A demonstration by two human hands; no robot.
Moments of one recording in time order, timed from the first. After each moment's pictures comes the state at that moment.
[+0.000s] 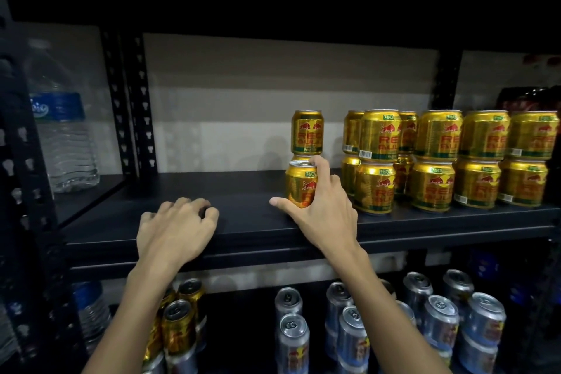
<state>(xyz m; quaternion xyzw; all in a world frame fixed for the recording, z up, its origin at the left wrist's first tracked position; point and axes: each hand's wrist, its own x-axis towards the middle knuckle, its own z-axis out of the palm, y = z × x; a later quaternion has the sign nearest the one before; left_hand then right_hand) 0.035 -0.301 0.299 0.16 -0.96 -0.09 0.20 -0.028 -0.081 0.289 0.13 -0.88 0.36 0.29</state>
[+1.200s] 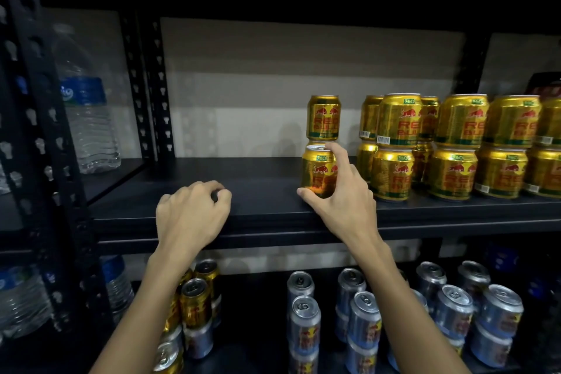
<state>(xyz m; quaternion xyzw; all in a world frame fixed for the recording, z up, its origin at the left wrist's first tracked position) 0.043 -0.298 0.286 0.15 -0.92 -0.12 0.35 -0.028 -0.072 0.280 0.17 -0.85 0.37 0.33</state>
